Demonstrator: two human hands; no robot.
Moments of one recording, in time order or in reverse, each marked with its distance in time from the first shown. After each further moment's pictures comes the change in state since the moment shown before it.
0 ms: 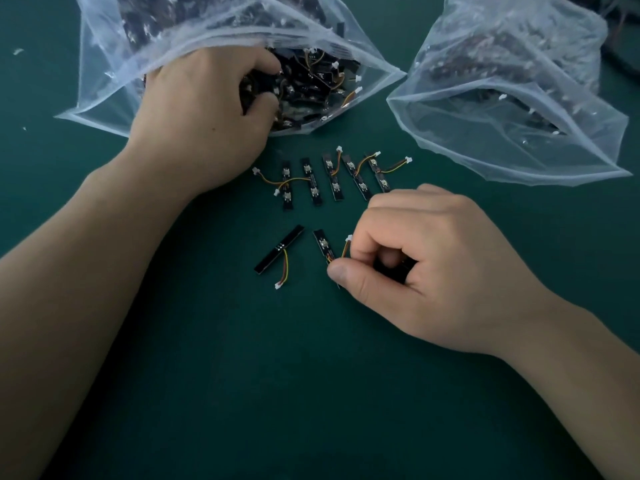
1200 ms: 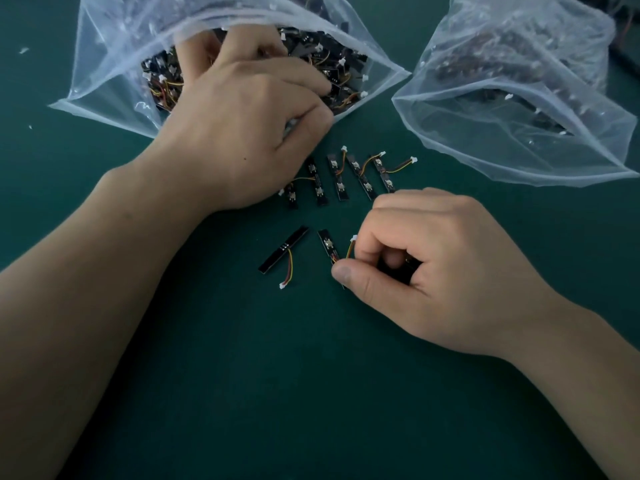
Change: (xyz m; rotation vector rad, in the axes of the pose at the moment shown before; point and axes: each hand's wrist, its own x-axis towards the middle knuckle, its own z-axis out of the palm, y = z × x) left_hand -0.007 0.010 0.002 0.099 -0.118 0.340; right_hand -0.001 0.001 0.001 0.018 0.006 0.002
